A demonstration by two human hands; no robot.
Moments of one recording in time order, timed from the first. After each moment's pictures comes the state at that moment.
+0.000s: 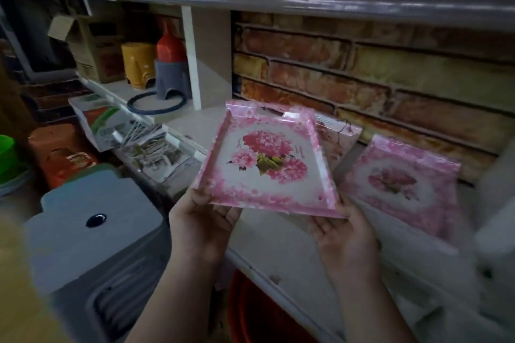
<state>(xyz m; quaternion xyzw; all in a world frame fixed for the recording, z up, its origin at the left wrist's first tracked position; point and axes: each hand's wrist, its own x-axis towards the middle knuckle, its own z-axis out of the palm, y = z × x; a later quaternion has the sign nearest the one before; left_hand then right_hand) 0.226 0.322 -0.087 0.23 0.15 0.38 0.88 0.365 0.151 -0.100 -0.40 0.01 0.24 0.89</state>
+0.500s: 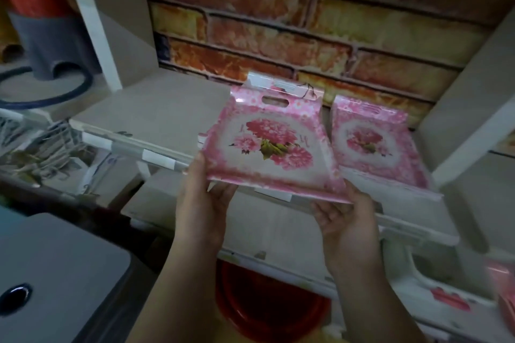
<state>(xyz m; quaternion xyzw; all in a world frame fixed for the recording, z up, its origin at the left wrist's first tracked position) 0.292 0.432 -0.109 0.34 0.21 0.24 0.89 0.338 0.229 -0.119 -0.49 0.08 0.00 0.87</state>
